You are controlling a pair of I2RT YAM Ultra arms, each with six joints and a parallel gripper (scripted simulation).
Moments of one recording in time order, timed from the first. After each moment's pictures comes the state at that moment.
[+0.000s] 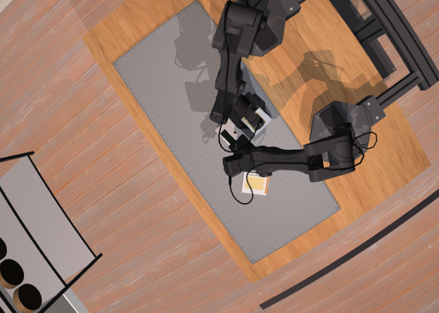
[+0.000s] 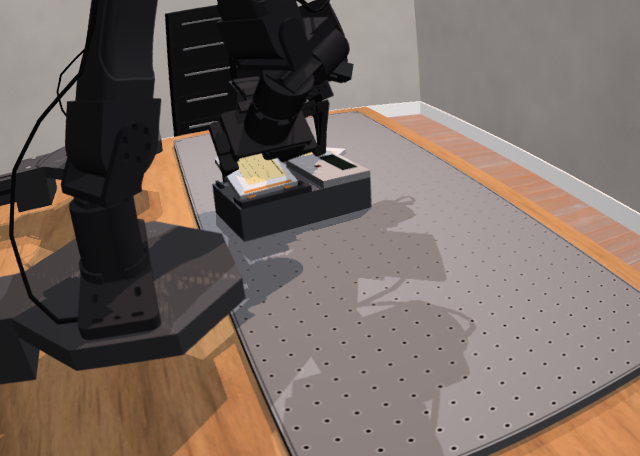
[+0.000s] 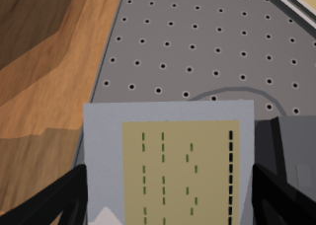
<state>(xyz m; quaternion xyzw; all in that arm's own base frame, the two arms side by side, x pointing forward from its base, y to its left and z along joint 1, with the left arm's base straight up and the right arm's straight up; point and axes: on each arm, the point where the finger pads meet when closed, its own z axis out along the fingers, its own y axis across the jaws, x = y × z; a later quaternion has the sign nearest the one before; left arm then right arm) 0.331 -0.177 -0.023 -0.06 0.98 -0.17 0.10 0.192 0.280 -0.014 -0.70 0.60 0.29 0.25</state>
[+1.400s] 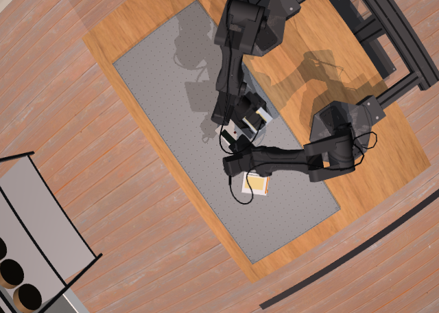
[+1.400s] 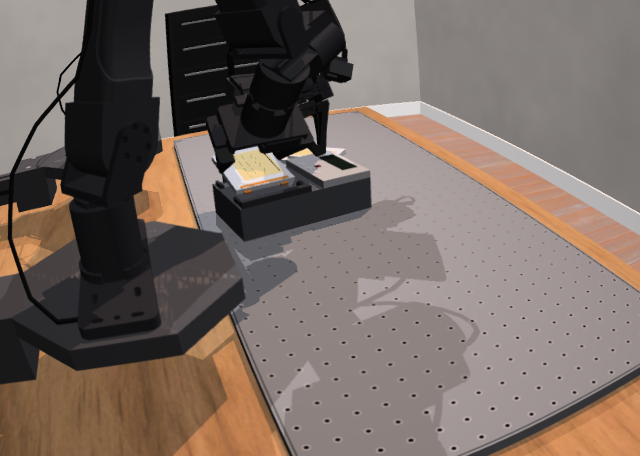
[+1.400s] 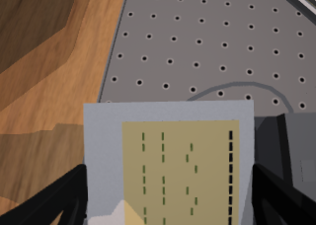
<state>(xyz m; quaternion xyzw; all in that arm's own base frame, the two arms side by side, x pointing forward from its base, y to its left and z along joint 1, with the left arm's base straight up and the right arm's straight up) 0.331 -0.177 -0.023 -0.06 0.98 -0.17 0.10 0.187 0.278 -0.008 -0.71 0.61 0.28 0.23</state>
